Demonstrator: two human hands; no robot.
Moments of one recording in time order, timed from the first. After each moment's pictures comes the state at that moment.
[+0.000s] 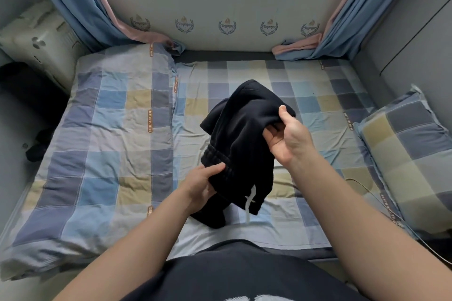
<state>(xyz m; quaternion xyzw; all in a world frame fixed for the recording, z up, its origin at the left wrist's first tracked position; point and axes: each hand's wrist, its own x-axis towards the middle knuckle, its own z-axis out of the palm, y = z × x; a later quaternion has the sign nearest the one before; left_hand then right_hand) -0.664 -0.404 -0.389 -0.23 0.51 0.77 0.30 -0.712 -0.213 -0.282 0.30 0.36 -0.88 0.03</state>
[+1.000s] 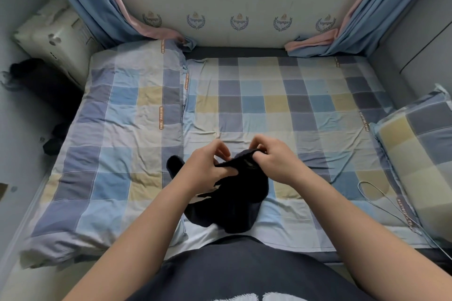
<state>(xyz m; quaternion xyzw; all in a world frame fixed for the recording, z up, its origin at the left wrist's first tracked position) -0.687 -0.435 -0.350 0.06 0.87 0.46 0.16 -0.696 -0.230 -0.317 -0.03 0.90 -0.40 0.16</state>
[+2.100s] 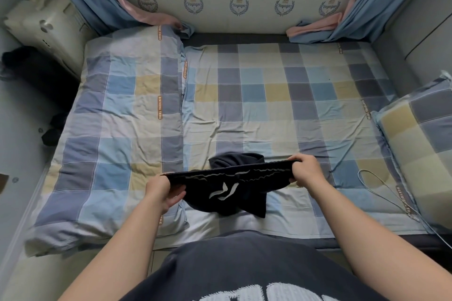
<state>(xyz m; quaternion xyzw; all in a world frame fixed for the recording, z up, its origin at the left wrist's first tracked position) -0.658 -0.514 -0.454 -0.51 0.53 0.65 0.17 -0.686 -0.155 -0.428 0.31 0.83 -0.43 0.17</state>
